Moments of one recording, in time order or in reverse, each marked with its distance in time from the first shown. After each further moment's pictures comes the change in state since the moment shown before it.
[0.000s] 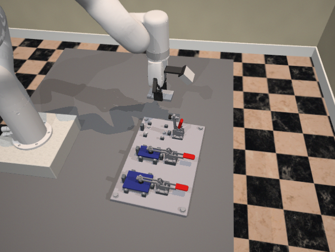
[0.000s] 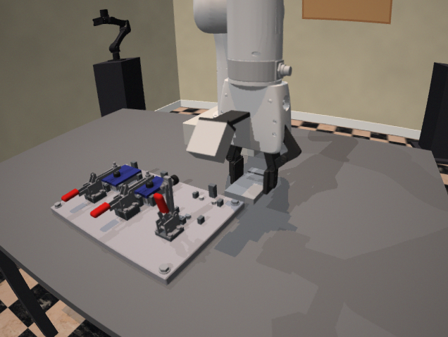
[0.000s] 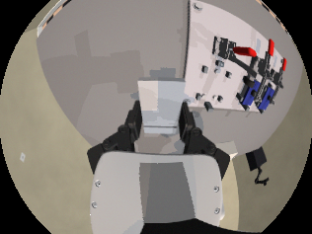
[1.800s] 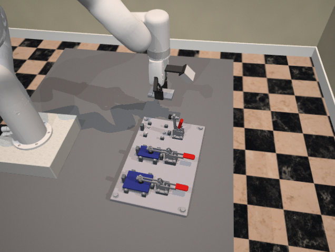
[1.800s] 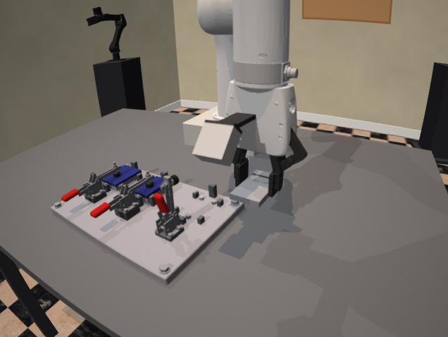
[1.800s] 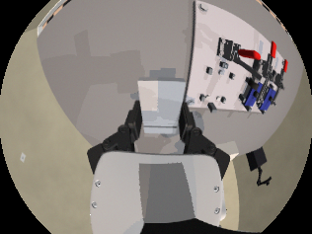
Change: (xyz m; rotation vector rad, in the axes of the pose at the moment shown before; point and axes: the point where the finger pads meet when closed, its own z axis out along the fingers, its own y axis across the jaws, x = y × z) arm 0.000 -0.009 0.002 0.000 0.000 0.000
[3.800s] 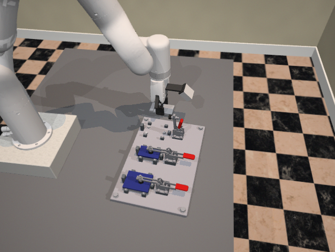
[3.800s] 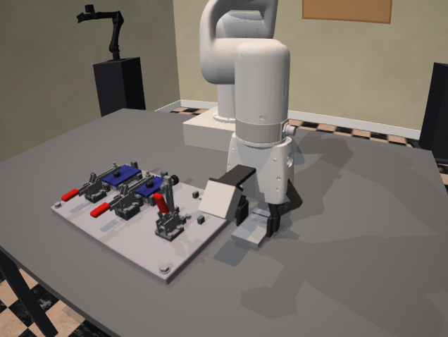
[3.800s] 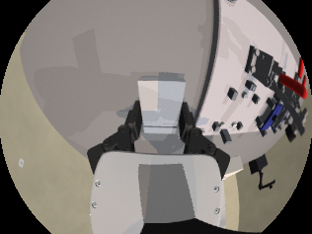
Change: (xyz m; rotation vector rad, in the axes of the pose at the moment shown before) arm -0.001 -0.002 0.081 0.000 0.000 0.000
